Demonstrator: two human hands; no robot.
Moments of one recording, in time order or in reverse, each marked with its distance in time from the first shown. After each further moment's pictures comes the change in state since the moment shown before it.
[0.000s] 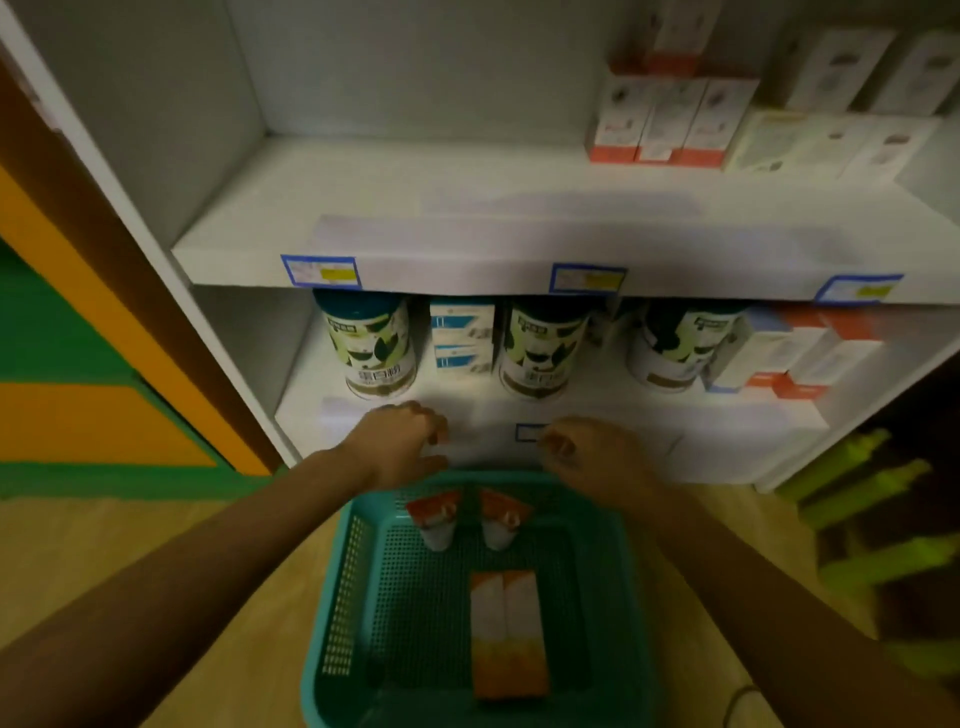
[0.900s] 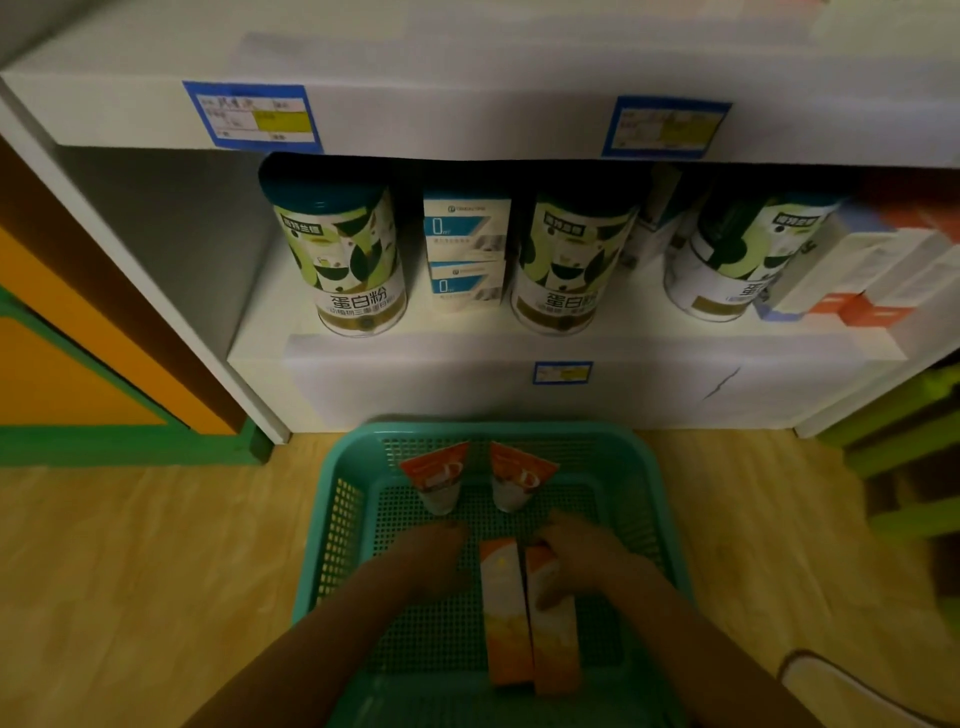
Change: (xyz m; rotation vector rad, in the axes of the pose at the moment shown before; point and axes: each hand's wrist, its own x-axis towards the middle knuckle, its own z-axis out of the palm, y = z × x) left_hand 0.001 0.017 0.214 -0.185 -0.521 -0.087; right_hand -0.011 0.035 0.182 -0.191 -0.689 0.205
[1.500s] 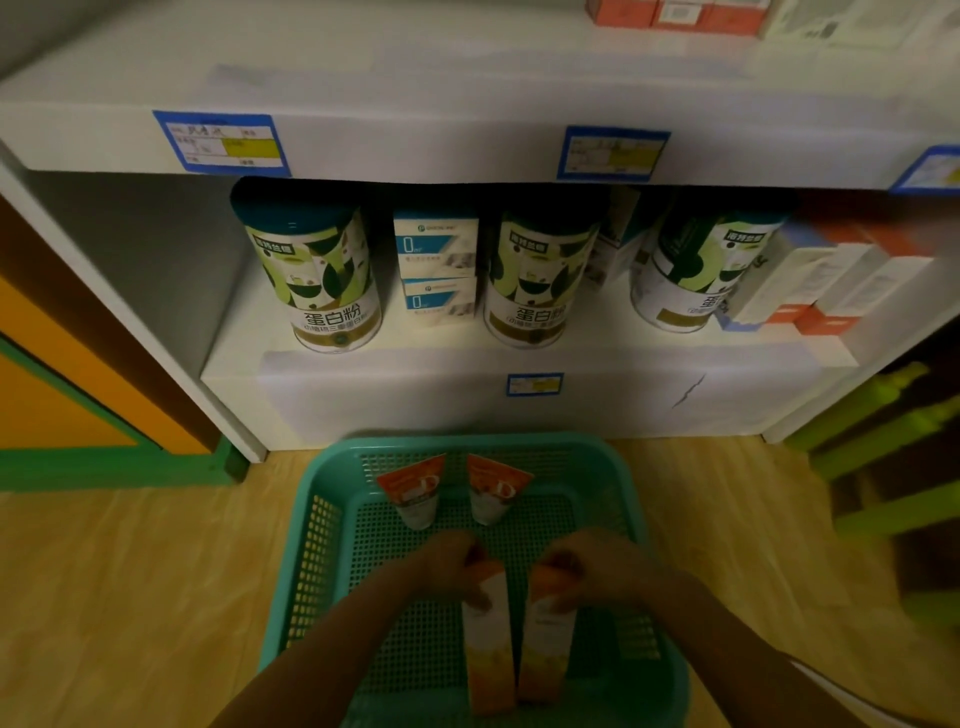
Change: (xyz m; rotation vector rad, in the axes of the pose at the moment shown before) left_hand 0.021 0.025 -0.002 -0.329 -0.099 0.076; right_hand -0.048 0.030 -0.014 0.211 0.068 -0.120
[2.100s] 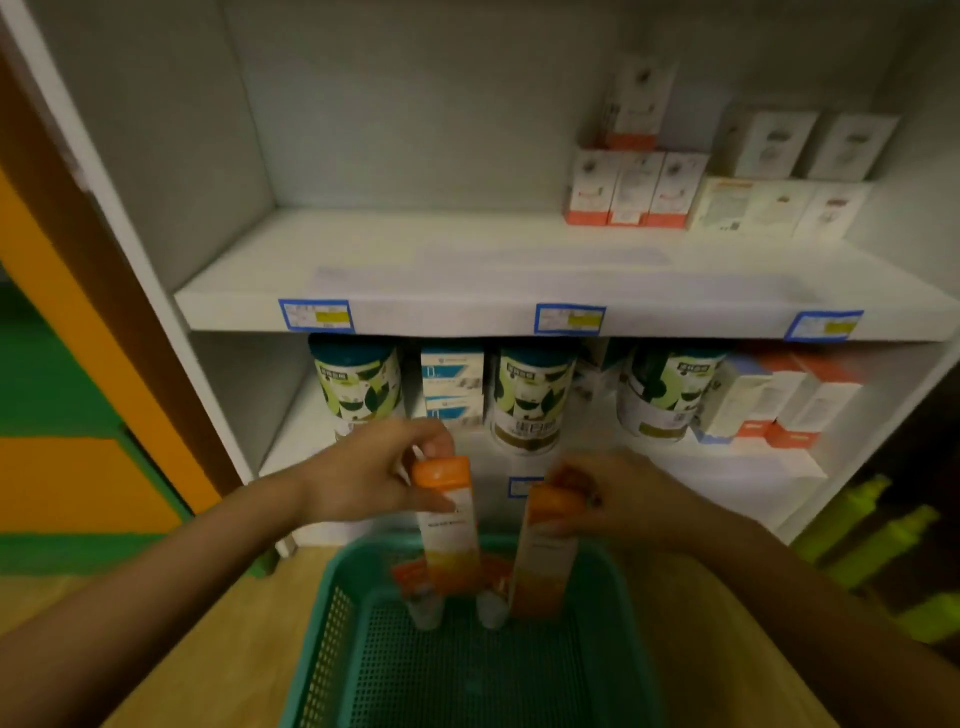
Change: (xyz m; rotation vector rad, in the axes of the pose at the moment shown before) left_hand -0.194 0.080 -0.163 0.104 0.603 0.426; right_hand -0.098 -0.064 -0.141 -0.032 0.465 -0.250
